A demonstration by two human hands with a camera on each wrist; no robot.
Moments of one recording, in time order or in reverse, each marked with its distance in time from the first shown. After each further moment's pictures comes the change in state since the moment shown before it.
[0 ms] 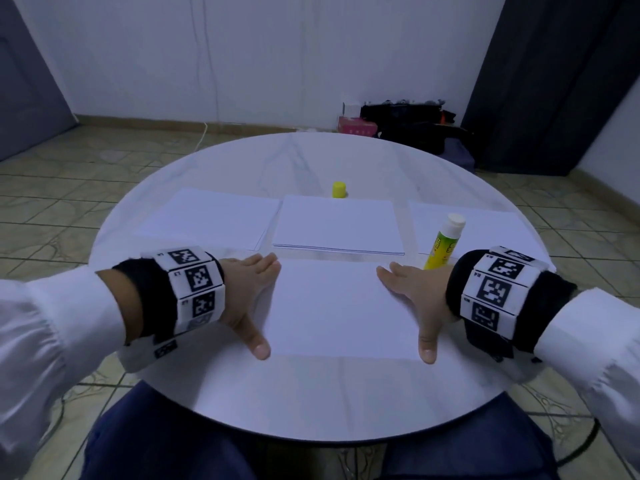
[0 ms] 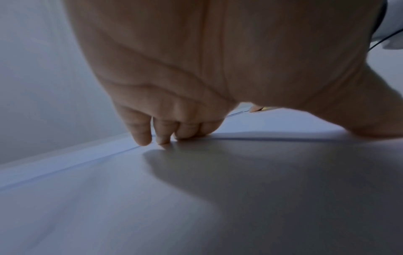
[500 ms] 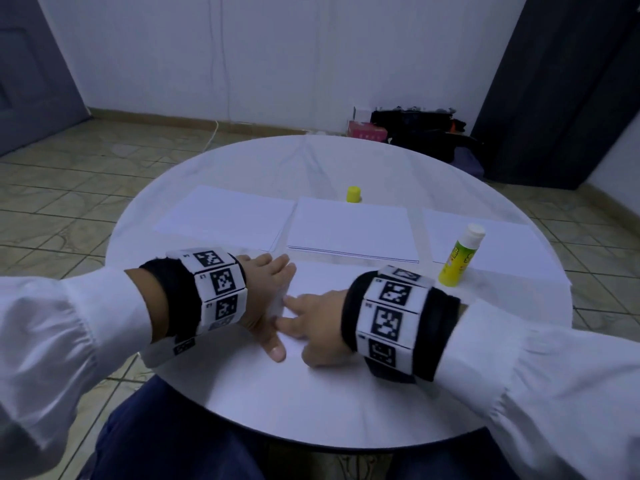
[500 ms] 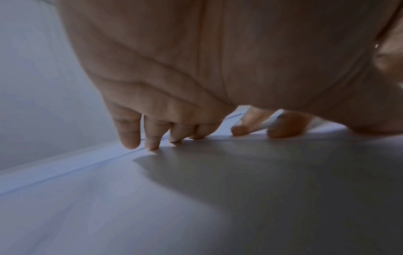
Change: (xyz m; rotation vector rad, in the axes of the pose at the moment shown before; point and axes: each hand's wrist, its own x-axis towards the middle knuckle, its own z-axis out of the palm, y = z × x) left_hand -0.003 0.012 0.000 0.083 0.011 -0.083; right_hand -0.007 -0.127 -0.027 -0.215 0.162 -0.386
